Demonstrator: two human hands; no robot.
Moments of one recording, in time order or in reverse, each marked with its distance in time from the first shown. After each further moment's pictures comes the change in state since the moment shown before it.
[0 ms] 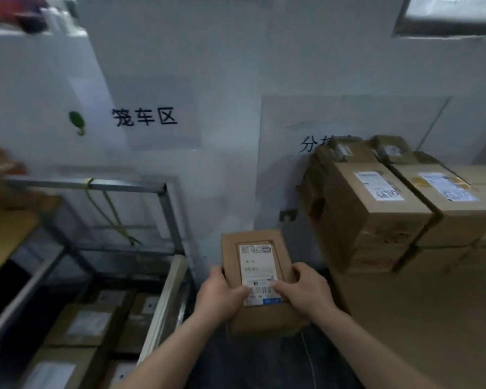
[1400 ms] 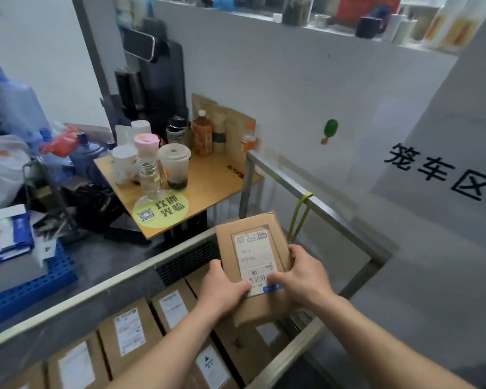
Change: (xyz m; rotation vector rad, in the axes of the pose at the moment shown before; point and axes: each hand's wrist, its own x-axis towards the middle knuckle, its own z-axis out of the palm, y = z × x) left_hand 0.060 -0.202 -0.255 -0.474 0.671 -0.409; right_hand 0.079 -0.335 0.279 -0.325 -0.529 -0.705
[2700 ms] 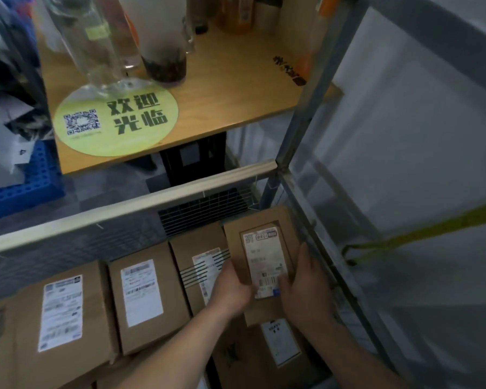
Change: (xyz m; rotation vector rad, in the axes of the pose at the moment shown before) left_hand 0.266 -0.201 0.166 -0.108 -0.045 -0.366; right_hand 0.250 0.184 0.248 -0.230 -0.112 -0.027
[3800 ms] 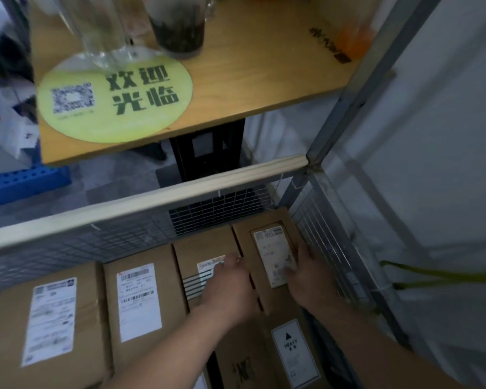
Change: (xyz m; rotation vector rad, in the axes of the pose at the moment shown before) left_hand 0.048 -0.016 -0.024 0.675 -0.046 0.195; right_hand 0.104 0.029 0.075 -0.176 -0.209 -0.109
